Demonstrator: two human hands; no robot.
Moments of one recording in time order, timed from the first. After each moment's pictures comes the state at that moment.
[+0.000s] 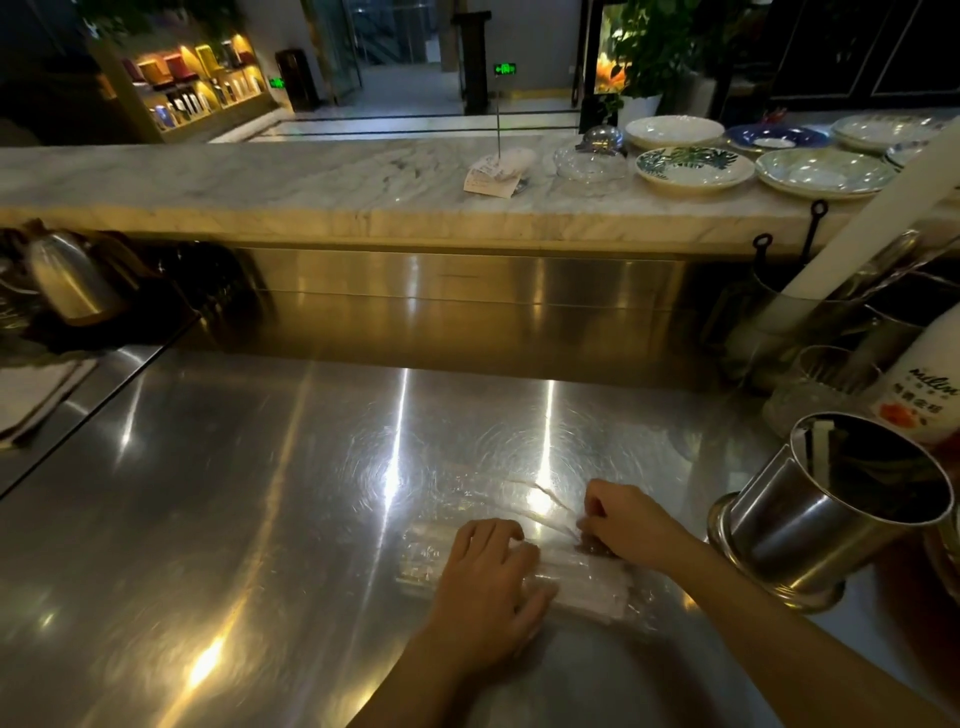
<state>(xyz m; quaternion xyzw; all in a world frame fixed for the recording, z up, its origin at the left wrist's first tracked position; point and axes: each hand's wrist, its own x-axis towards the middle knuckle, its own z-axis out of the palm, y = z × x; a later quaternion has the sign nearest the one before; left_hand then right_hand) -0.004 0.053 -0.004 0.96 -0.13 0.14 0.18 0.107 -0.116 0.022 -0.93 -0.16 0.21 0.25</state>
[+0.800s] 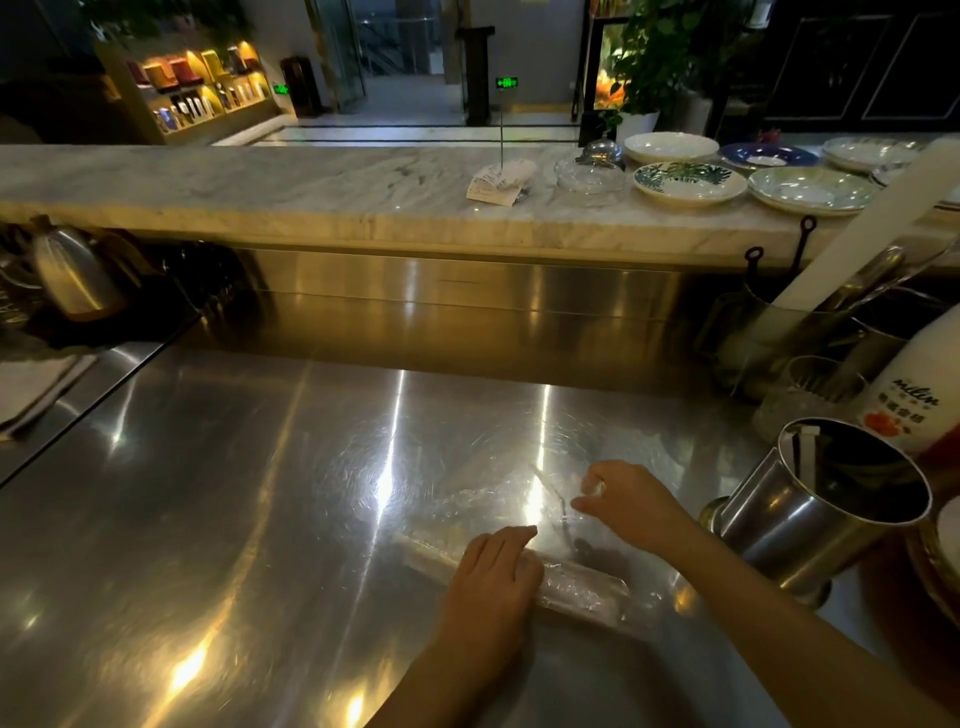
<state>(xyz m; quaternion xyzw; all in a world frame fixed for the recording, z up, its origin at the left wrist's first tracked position) -0.013 0.040 -0.008 0.97 -0.12 0.14 0.12 0.117 -0.118 0.032 -0.94 -0.14 0.14 0.29</state>
